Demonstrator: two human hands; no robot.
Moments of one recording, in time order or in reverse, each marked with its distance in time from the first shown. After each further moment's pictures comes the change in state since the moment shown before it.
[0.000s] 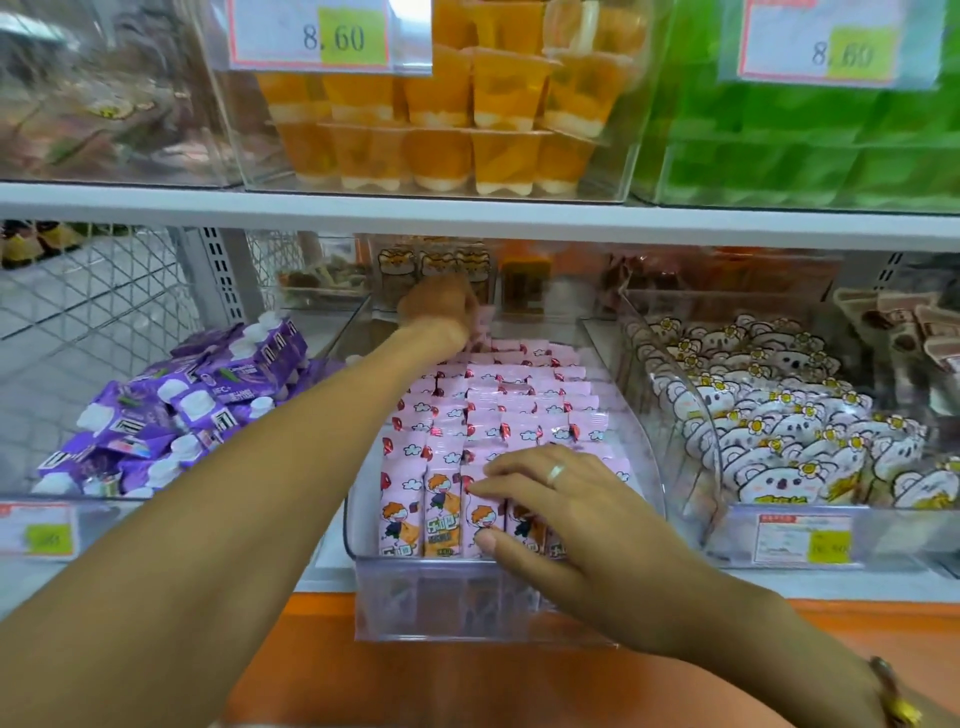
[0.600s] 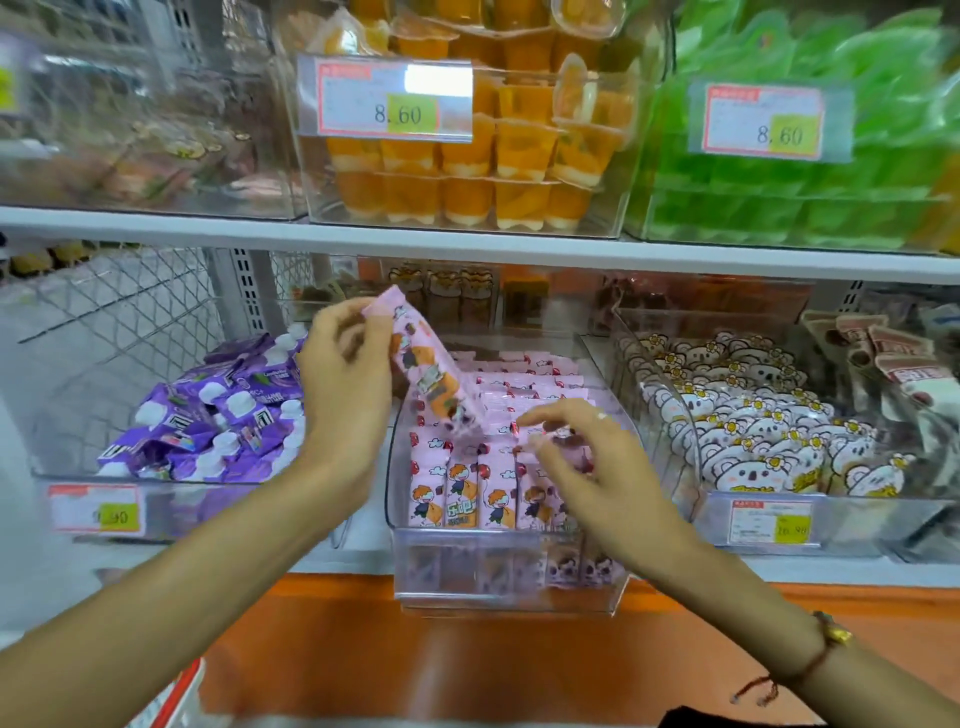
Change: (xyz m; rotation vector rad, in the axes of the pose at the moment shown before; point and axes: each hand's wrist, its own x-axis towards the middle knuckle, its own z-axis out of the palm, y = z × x) left_hand -0.165 -0.014 -0.079 -1.296 0.500 -0.202; right_hand 0.004 -0.013 -0.010 0.445 0.377 0.234
